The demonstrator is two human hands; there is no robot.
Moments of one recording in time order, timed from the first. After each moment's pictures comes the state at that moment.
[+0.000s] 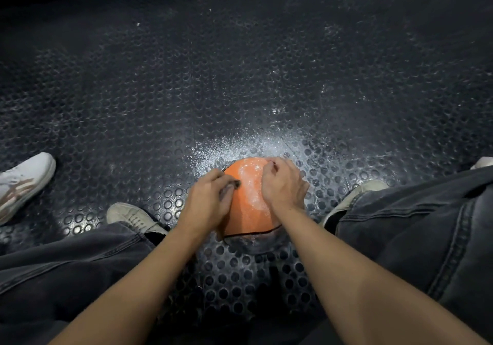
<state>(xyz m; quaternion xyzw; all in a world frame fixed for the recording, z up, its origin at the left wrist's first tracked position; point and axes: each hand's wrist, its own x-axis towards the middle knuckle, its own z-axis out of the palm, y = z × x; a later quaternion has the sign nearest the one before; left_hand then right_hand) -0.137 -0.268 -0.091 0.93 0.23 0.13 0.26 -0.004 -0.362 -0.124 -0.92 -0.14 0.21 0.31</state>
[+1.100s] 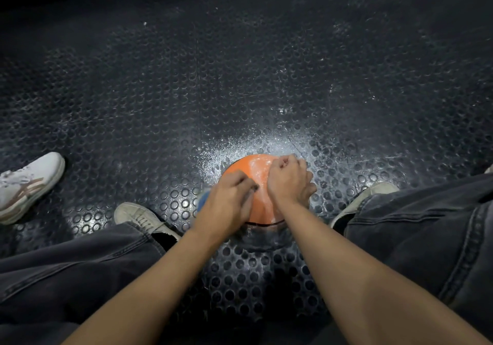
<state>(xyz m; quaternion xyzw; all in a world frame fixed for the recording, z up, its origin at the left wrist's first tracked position) -0.124 -0.277 -0.083 0.95 0.17 0.10 0.25 0.000 -0.346 -0.123 -0.93 -0.07 0.22 0.28</state>
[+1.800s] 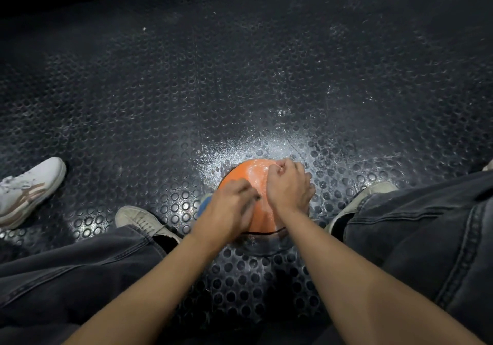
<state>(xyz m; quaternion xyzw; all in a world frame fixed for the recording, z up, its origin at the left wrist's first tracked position) -0.130 -0.283 -0.077 0.96 0.12 0.07 0.25 -0.007 -0.354 -0.128 -0.93 -0.10 0.20 0.30</state>
